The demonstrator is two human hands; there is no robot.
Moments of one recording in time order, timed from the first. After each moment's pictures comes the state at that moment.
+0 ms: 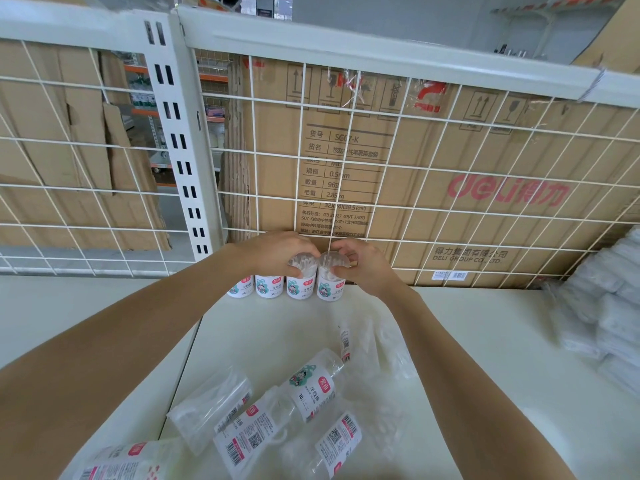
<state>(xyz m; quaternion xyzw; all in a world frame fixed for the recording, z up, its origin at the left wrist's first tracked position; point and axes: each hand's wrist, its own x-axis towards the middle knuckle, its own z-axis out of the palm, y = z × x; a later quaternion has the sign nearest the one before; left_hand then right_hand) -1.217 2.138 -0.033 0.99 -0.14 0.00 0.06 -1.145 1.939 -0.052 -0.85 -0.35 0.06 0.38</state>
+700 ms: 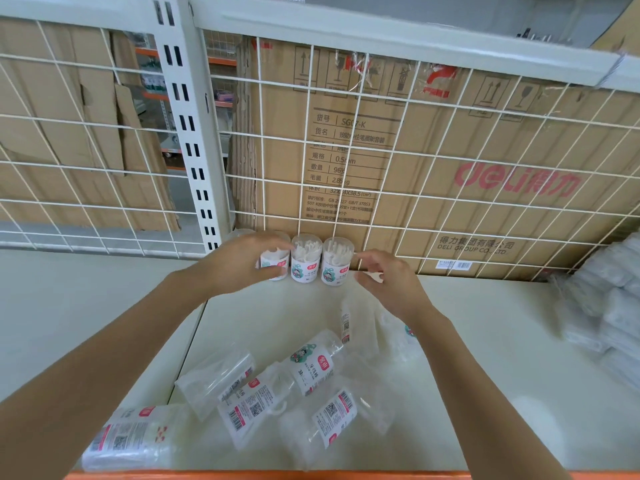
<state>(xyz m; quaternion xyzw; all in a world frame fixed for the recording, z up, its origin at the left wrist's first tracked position) -1.306 2.132 -0.034 0.96 -0.02 0.11 0.25 -1.186 1.889 -0.055 -0.87 -0.35 0.01 0.36</state>
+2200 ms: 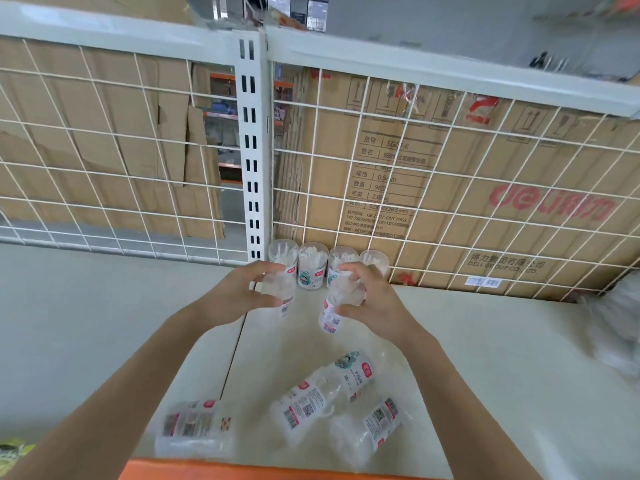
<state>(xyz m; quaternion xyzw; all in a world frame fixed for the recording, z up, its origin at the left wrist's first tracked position) -1.369 2.161 -0.062 0.83 0.10 0.11 0.53 -1.243 1.944 -0.052 -0.81 -0.40 0.12 0.40</state>
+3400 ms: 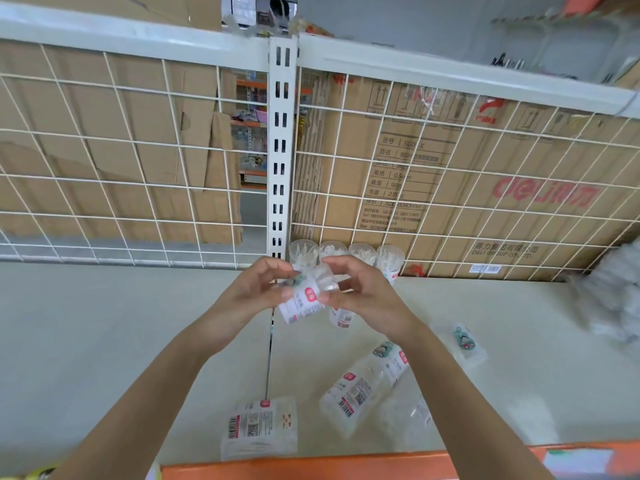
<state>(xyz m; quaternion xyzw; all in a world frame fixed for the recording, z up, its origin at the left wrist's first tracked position) -1.419 2.174 -0.043 0.70 0.00 0.09 0.70 -1.308 1.993 -0.024 -0.73 -0.35 0.20 0.56</state>
